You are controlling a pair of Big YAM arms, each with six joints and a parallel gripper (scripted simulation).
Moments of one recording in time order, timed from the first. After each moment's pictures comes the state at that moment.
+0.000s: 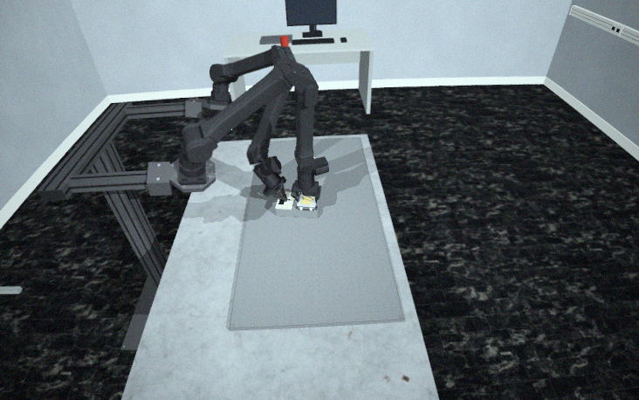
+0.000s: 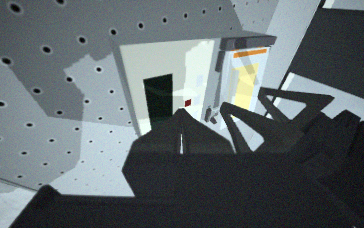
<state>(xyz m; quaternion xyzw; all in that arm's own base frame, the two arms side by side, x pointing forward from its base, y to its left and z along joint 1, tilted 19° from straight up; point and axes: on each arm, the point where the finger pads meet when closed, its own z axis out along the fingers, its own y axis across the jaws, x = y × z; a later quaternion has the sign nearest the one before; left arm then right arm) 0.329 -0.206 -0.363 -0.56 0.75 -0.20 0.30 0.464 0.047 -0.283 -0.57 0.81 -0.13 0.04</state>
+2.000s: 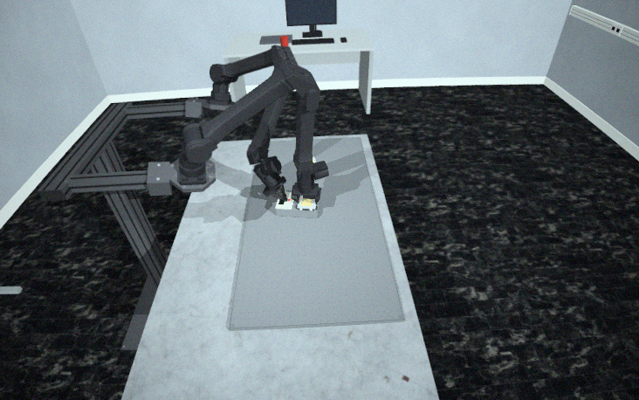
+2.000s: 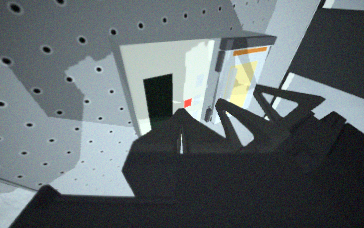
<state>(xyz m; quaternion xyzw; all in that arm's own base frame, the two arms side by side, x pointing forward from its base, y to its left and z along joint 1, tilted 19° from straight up) 0.329 -0.206 -0.363 -0.56 0.75 -0.20 0.30 0.466 0.045 -0.291 -0.57 0.81 -0.11 0.08</state>
